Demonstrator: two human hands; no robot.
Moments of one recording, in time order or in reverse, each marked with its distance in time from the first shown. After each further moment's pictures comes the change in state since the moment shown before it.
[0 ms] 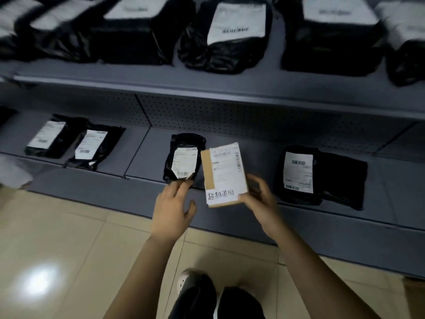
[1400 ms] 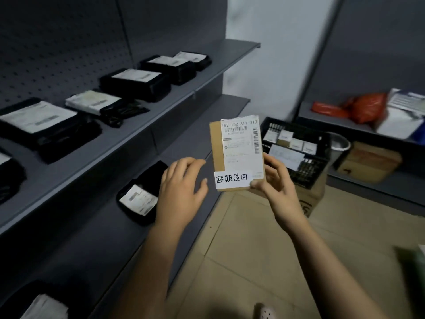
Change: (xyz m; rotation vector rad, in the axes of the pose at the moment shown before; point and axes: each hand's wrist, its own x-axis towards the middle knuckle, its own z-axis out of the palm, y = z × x) left_hand -0.012 0.240 -0.105 -0.659 -0.098 1.255; right_hand -0.339 -0.058 0.003 0.126 1.397 -0.446
